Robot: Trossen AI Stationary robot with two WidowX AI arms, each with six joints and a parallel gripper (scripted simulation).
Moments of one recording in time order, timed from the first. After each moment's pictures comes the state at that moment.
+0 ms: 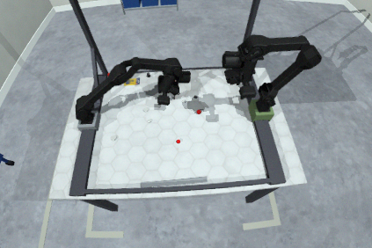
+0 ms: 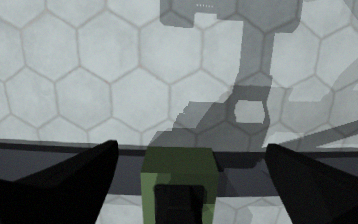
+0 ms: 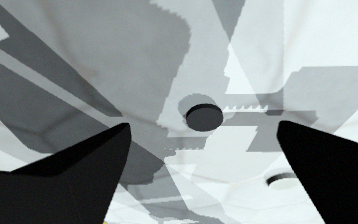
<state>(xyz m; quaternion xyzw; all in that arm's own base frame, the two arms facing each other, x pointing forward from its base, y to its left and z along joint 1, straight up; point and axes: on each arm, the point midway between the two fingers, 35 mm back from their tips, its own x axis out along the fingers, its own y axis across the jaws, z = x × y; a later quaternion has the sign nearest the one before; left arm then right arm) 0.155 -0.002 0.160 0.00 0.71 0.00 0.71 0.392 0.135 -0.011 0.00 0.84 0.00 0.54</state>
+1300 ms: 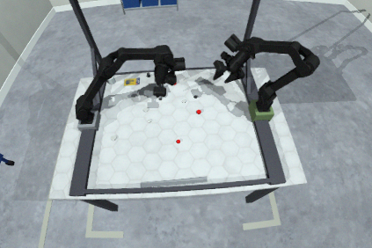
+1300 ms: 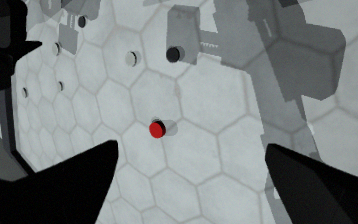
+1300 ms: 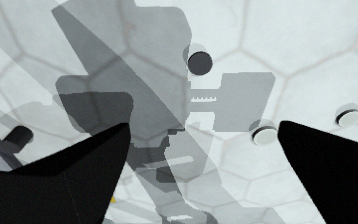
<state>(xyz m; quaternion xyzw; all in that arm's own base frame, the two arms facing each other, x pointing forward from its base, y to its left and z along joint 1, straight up) 0.203 -0.127 0.099 0.56 0.40 -0.27 0.67 0.386 0.137 0.056 0.00 0.80 0.01 0.61</state>
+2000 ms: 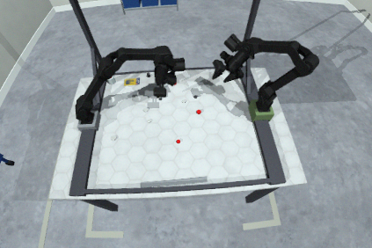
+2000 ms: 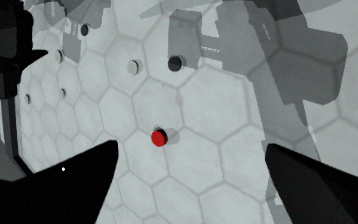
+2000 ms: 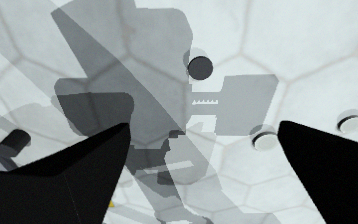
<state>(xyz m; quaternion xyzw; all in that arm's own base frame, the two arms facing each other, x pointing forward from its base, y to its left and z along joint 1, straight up) 0.207 -0.133 0.097 0.56 0.39 -0.27 0.68 0.387 0.137 0.052 0.00 0.79 0.01 0.61</state>
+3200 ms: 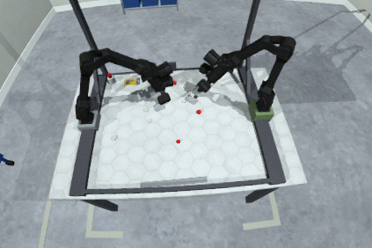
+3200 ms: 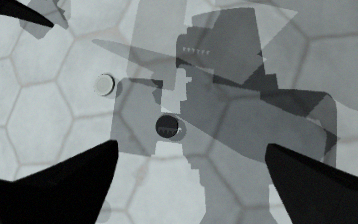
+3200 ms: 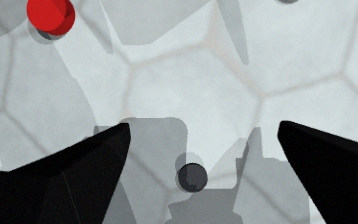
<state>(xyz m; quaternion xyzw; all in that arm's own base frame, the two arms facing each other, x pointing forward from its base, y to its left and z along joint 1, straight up) 0.287 -0.152 0.021 0.26 0.46 -0.21 0.83 0.410 0.134 0.008 -0.06 0.58 0.12 0.80</state>
